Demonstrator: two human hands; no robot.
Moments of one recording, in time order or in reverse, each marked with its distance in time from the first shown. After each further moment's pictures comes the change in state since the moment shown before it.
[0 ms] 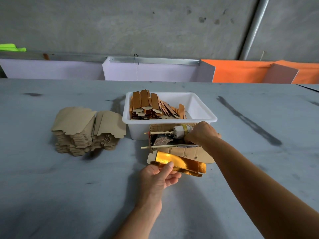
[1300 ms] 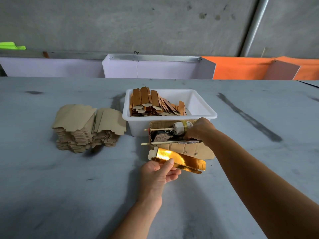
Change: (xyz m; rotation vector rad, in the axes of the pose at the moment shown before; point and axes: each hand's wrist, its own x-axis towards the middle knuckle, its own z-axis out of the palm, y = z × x) left_hand 0.002 -0.003 -0.001 0.048 -0.014 0.009; right_hand 0.011 0.002 0.004 0.108 -0.105 0.036
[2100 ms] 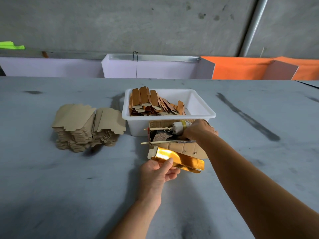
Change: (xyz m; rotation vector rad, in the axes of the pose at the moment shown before) left_hand 0.001 -0.002 0.000 0.003 0.001 0.028; right_hand -0.009 -0.004 0.005 -0.088 0.104 0.061
